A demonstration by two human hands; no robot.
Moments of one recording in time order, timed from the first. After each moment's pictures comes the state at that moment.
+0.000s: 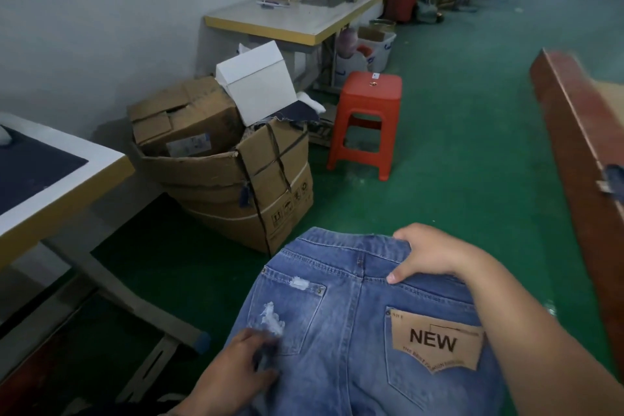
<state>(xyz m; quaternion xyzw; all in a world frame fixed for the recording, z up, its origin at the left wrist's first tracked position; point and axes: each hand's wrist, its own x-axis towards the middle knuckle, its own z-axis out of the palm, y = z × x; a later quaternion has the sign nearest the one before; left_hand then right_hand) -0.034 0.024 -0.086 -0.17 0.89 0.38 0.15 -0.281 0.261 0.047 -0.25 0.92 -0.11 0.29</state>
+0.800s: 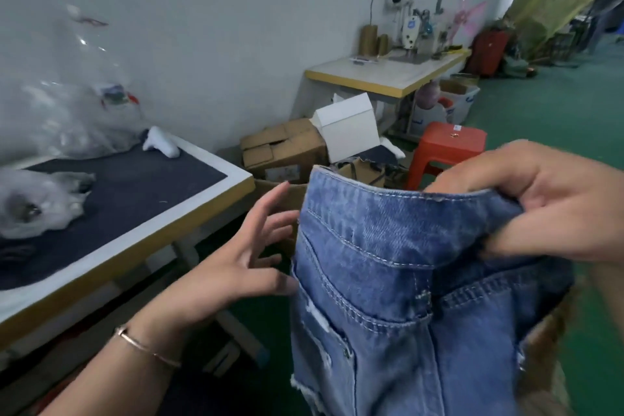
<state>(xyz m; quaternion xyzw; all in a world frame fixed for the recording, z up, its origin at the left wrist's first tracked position) 0.028 -0.035 0.152 -0.05 0.79 0.61 -0.08 -0.149 0.202 0.263 -0.64 0.56 -0.40 0.35</state>
